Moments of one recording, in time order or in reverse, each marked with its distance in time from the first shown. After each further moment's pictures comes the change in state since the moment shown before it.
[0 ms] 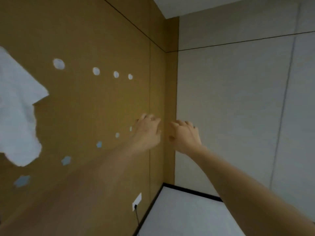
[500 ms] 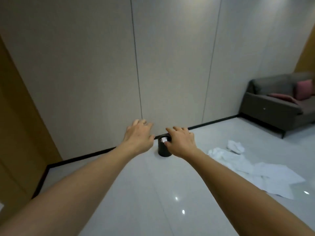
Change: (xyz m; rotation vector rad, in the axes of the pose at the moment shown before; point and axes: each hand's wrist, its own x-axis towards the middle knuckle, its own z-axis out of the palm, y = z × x) left_hand -0.066 0.535 0.161 -0.413 -0.421 0.508; right_hand -0.384 0.415 -0.102 -0.221 -0.204 0.790
